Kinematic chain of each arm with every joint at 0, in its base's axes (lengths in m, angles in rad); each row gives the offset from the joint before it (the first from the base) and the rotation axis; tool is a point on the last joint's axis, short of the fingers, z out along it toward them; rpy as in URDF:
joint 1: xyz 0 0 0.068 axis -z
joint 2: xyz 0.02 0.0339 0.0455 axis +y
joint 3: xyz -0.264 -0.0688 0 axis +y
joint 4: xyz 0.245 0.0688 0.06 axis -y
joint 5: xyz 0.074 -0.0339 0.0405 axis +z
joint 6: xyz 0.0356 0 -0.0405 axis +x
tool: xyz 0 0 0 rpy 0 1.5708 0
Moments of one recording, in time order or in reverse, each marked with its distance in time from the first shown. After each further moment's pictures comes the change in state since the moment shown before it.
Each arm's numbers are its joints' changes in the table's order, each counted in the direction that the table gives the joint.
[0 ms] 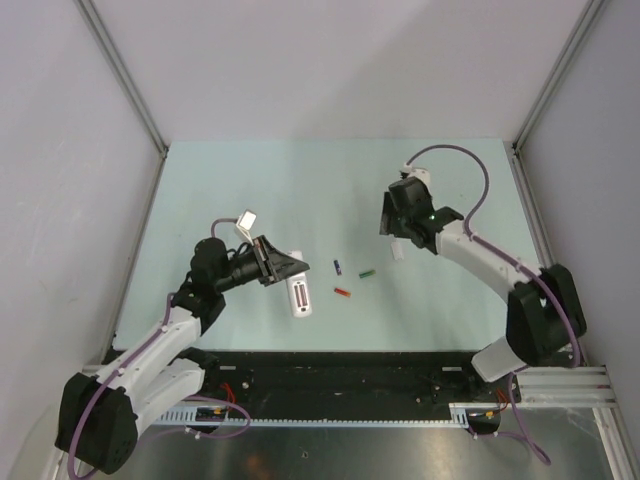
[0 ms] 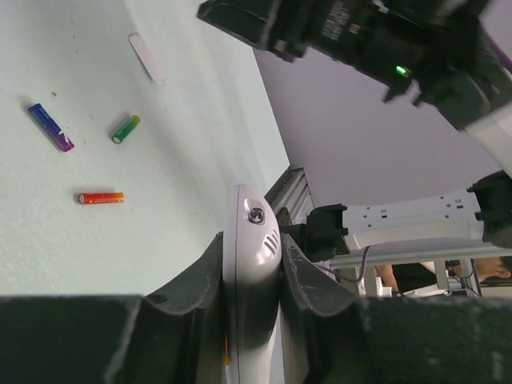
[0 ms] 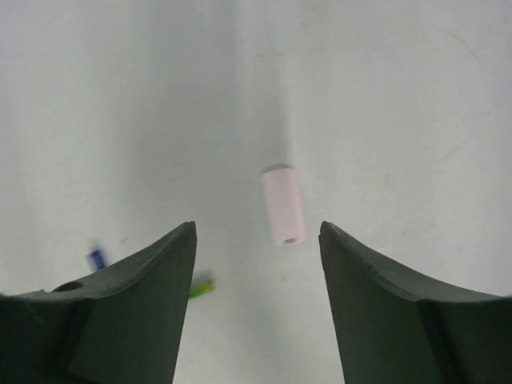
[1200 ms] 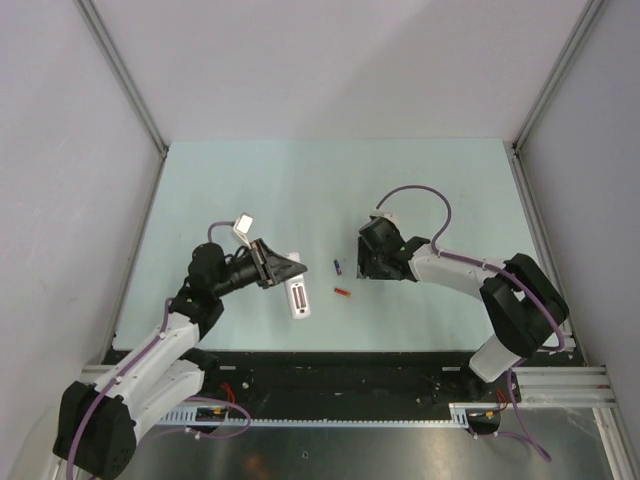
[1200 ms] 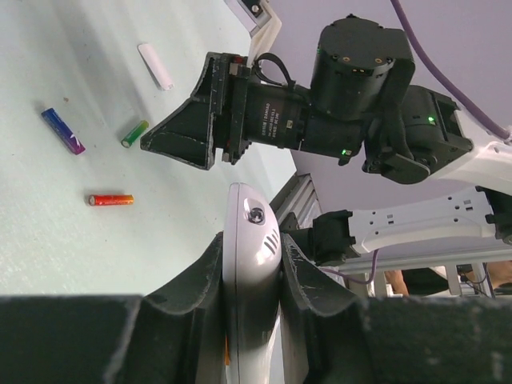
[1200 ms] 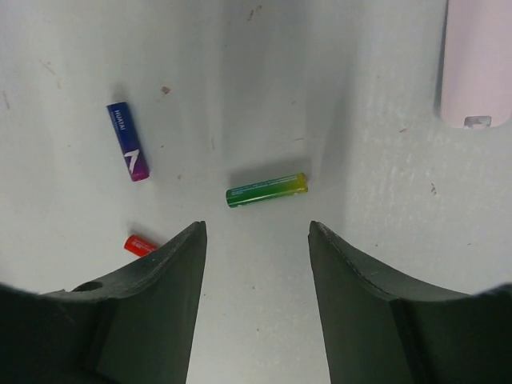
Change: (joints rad) left arm 0.000 -0.046 0.032 0.001 0.029 0.019; right arm -0.245 0.024 0.182 0.085 0.132 0.154
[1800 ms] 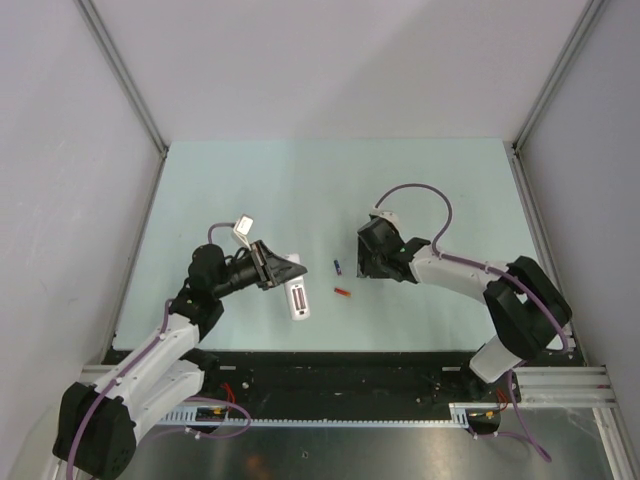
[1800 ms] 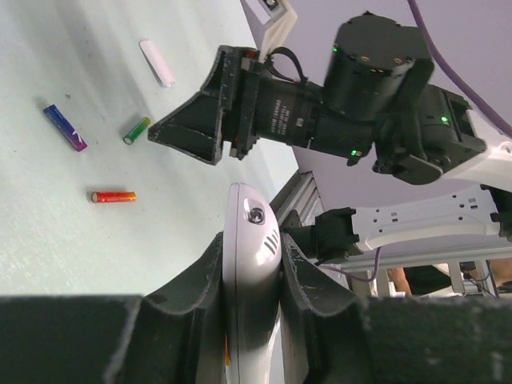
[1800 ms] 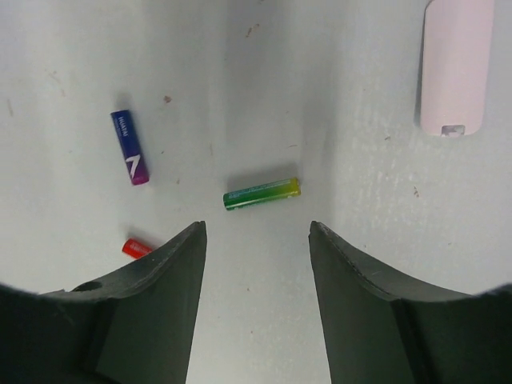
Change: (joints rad) left arm 0.000 -0.010 0.012 0.000 -0.003 0.002; right arm -0.010 0.006 0.000 0.006 -0.058 0.018
